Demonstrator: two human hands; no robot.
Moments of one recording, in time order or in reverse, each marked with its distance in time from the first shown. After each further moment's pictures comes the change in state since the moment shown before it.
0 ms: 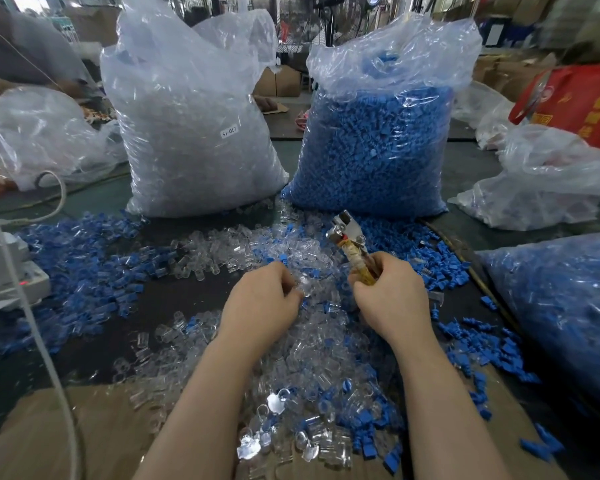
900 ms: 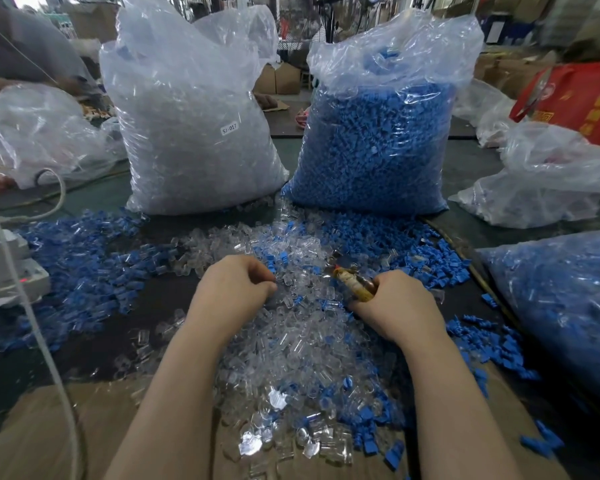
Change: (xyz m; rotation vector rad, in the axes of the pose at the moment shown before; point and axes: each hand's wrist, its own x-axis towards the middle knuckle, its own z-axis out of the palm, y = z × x) left_hand 0.004 -0.020 -0.031 -0.099 -0.052 -0.155; right_hand 0.001 0.005 -0.008 -0.322 -0.282 0.125
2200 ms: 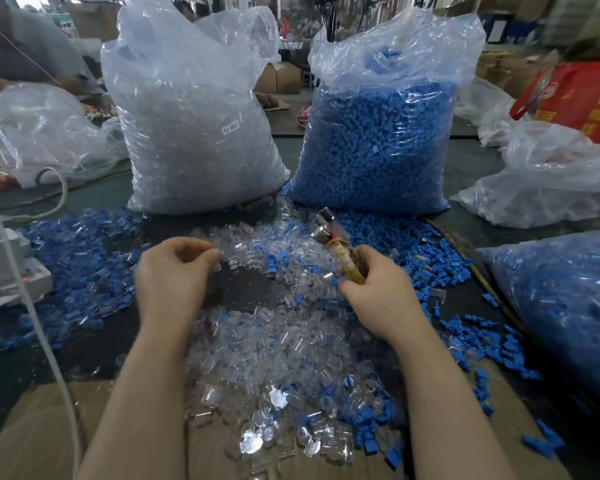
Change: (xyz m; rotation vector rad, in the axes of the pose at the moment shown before) left_hand 0.001 -0.026 -0.026 -0.404 0.487 -0.125; right_hand -0.003 -0.013 0.003 0.405 0.105 -0.301
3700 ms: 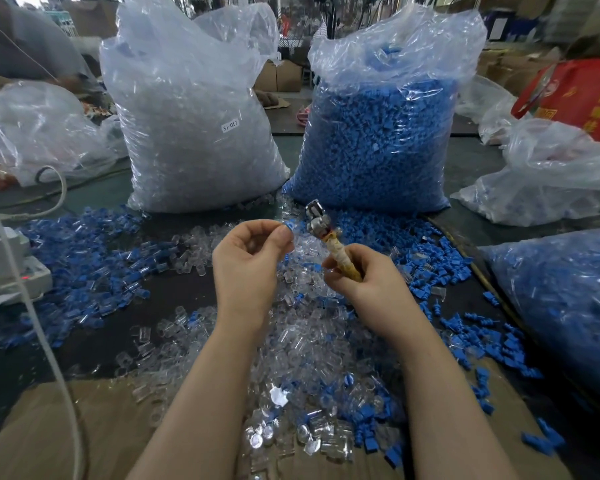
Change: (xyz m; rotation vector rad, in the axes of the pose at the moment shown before) left_hand -0.044 0.042 0.054 -0.670 -0.192 0.058; right_hand -0.004 -0.007 -0.001 0.344 -0.075 -0.046
